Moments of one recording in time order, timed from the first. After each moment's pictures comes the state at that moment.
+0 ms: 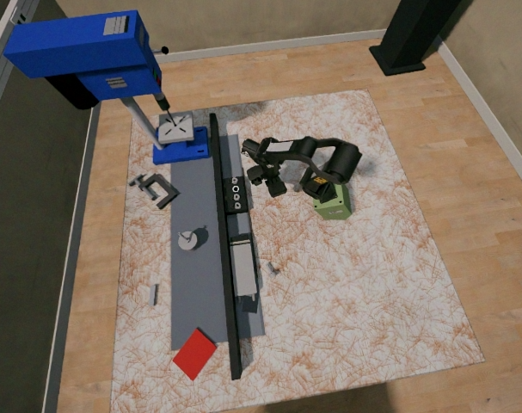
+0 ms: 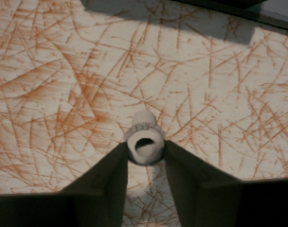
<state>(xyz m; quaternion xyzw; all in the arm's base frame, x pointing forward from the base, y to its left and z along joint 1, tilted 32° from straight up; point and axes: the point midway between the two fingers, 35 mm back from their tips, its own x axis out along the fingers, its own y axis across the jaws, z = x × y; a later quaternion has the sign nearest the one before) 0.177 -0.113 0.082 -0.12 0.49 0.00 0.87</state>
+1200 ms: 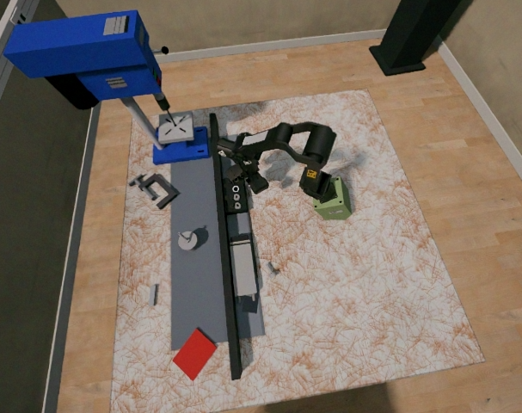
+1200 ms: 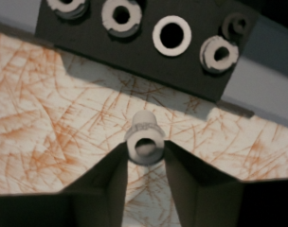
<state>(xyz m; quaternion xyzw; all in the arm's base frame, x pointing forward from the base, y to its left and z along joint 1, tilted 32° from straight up) 0.235 -0.131 0.131 -0.19 0.49 0.04 0.85</state>
